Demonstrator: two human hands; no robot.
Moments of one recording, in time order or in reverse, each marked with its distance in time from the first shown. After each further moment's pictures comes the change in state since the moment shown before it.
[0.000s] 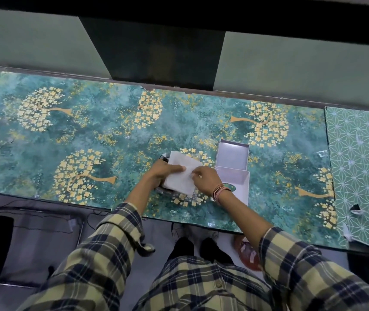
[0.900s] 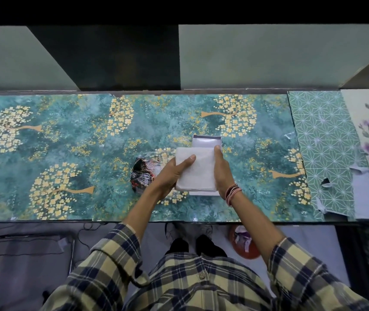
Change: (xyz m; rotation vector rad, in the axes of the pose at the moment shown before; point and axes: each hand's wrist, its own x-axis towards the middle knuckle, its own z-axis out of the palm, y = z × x) left_hand -0.051 0.020 0.100 -0.297 -0.321 0.278; right_hand -0.053 0.051 -0.065 1.026 0.251 0.306
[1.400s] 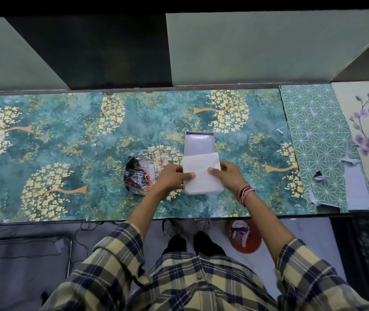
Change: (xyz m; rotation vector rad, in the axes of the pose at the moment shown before) left_hand 0.021 -0.033 0.008 0.375 0.086 -0.098; right_hand 0.013 0.030 -0.066 -0.368 -0.015 -0.049
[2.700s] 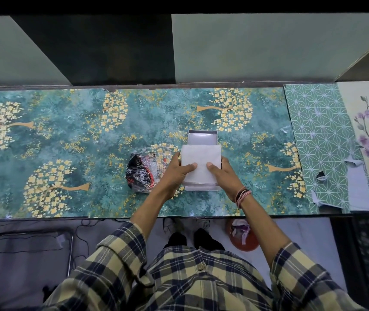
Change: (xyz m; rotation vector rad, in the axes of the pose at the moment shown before) left_hand -0.012 0.015 0.007 -0.286 0.025 0.087; right_hand -0.008 -0.009 0.021 0.157 -0.083 -0.042
